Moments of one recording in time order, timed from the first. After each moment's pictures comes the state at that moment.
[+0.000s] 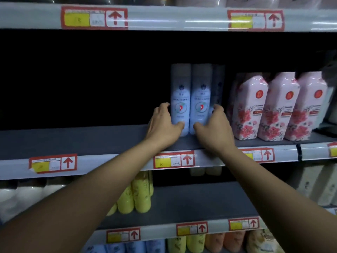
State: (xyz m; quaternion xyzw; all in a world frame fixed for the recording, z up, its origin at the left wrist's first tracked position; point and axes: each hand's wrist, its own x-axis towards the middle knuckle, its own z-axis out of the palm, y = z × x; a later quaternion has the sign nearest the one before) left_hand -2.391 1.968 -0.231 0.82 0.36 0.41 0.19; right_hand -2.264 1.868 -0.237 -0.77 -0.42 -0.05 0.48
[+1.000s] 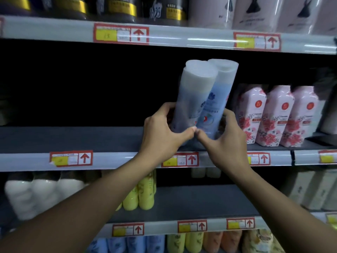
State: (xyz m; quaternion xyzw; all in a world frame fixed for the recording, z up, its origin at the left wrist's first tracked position) left_hand -2.451 1.910 -0.223 0.75 0.21 0.58 0.23; right_hand -2.301 1.811 -0.240 -0.64 -0.49 -0.14 0.57
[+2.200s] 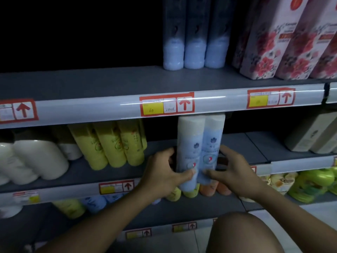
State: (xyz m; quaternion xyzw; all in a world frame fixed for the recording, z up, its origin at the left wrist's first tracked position) left_hand -2.433 1.898 -0.456 0.77 0.30 0.31 0.47; right_hand -2.229 1.770 -0.455 -0.68 -0.55 0.20 0.44
